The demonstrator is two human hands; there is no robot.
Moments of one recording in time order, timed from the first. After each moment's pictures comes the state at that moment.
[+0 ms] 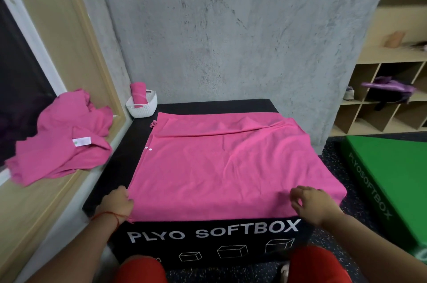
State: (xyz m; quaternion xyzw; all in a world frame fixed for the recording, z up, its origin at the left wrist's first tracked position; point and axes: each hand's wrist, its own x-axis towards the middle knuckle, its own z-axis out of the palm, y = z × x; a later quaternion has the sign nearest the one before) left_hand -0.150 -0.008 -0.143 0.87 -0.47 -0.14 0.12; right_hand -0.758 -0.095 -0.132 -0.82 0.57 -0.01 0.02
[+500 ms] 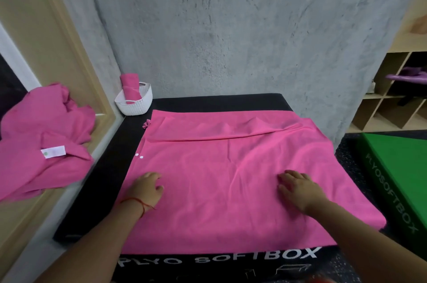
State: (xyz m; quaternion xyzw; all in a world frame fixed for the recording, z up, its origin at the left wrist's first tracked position) left_hand -0.198 -0.158 -0.155 0.79 -0.59 -0.14 0.12; right_hand -0.697 -0.244 -0.173 -0.77 0.62 -0.01 0.11
